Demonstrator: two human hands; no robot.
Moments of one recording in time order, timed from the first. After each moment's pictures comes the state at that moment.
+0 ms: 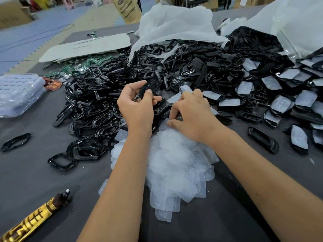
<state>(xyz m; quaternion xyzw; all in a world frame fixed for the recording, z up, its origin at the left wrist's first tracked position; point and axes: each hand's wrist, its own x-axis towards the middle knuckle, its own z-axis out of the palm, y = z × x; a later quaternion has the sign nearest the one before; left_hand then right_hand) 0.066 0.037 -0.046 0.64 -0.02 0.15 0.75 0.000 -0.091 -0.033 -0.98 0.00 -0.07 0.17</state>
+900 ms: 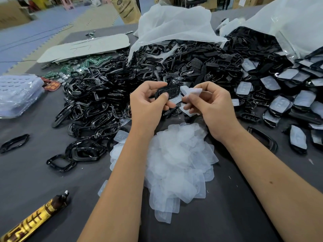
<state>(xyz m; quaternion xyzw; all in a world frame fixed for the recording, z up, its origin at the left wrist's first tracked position) 0.058 0.035 -0.041 0.68 -0.14 0.04 0.72 -0.006 -0.125 -0.049 -0.66 0.05 -0.21 0.72</state>
